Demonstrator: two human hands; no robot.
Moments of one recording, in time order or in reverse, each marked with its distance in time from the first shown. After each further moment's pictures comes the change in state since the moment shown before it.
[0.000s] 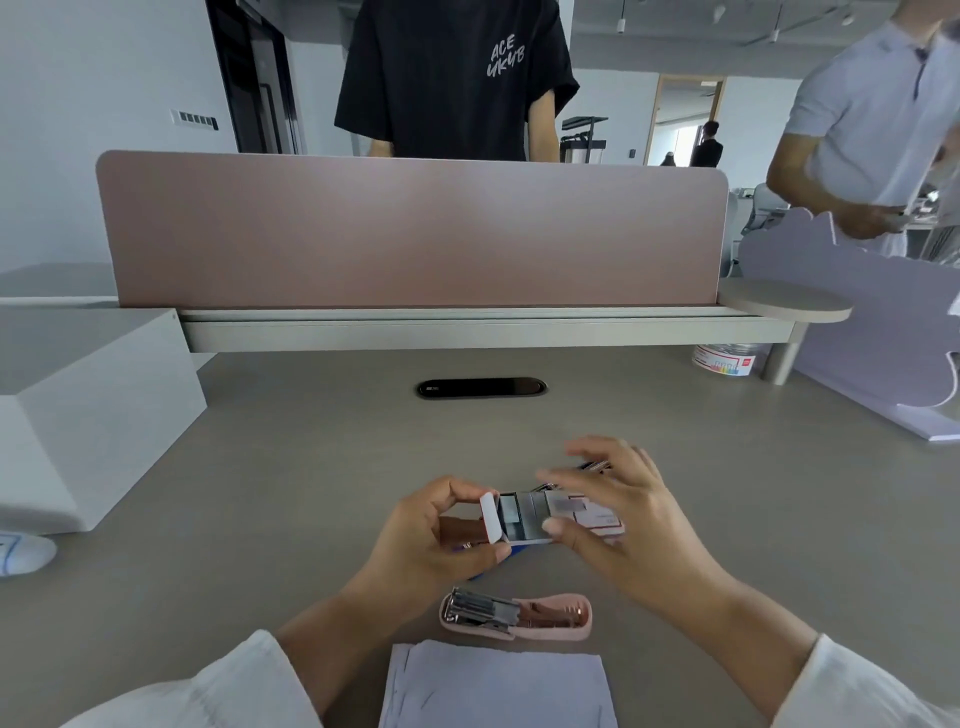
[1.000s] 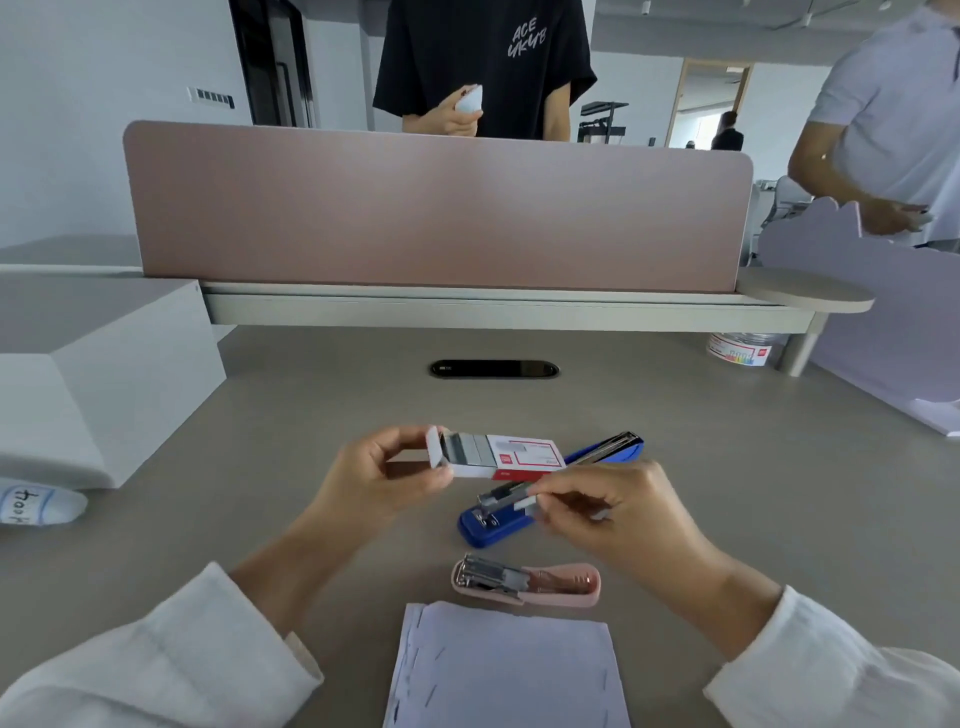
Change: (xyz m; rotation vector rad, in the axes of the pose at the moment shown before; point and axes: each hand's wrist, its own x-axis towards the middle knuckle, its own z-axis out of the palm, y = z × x) left_hand -0.002 0.006 -0.044 -0.078 0.139 0.030; right_hand 0.001 -0.028 0.004 0.302 -0.050 -0.080
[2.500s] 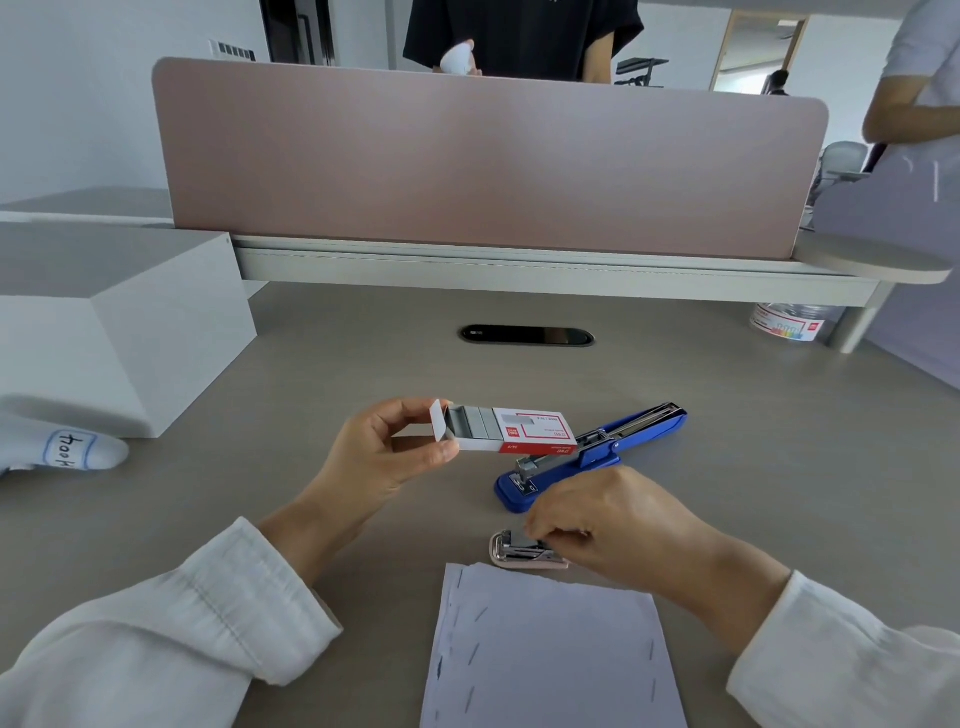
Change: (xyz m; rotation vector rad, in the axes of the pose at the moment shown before) left_hand -0.010 -0.019 -0.026 -0.098 0.041 0.004; right_hand 0.002 0.012 0.033 -0.345 -0.438 -0.281
